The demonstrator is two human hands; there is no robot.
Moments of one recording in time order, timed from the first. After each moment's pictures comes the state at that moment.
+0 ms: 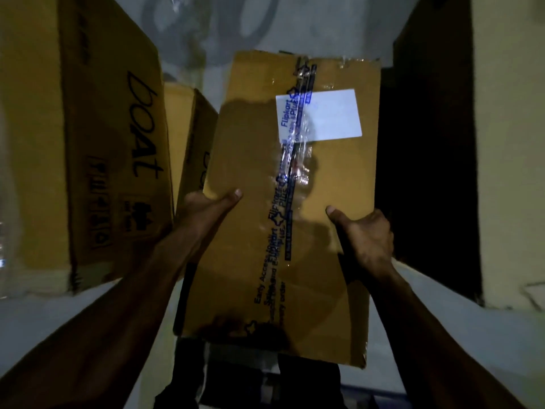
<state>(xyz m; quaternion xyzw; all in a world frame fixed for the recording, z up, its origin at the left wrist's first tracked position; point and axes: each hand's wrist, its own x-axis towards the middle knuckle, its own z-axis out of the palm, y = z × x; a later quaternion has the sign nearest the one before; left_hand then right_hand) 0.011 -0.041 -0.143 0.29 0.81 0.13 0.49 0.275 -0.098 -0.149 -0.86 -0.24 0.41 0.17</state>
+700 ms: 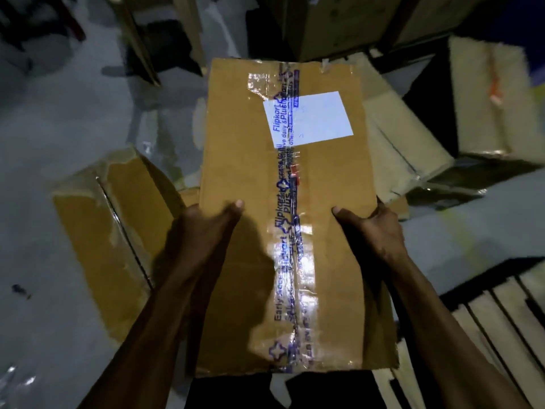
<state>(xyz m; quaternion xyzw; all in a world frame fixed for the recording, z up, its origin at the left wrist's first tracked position) -0.075 -0.059 0.196 0.61 0.66 0.10 0.43 0.156 -0.205 0.172 -0.86 -0.09 0.32 0.39</state>
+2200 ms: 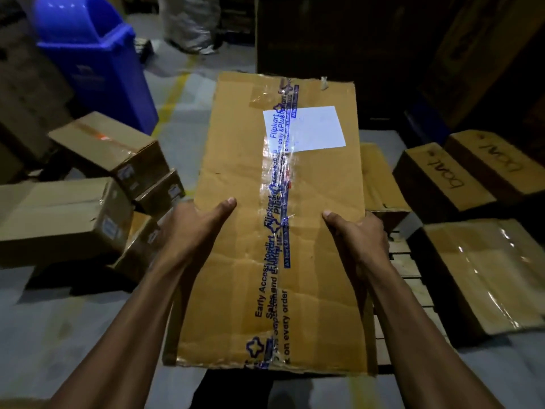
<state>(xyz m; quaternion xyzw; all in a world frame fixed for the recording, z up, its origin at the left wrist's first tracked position) -0.011 -0.617 0.370 0.87 0.10 -0.06 0.49 -0.069 -0.898 0.354 -0.79 0.35 -0.07 0.50</state>
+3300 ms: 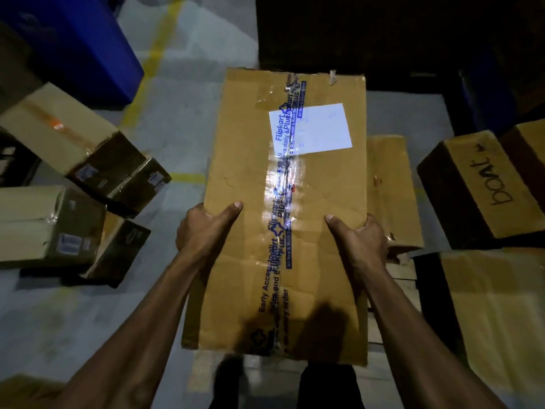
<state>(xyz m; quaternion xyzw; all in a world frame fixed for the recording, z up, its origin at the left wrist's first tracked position) 0.277 -0.830 0.323 0.87 0.22 -0.11 0.42 0.231 -1.099 0.317 -0.78 0.37 0.05 0.50</state>
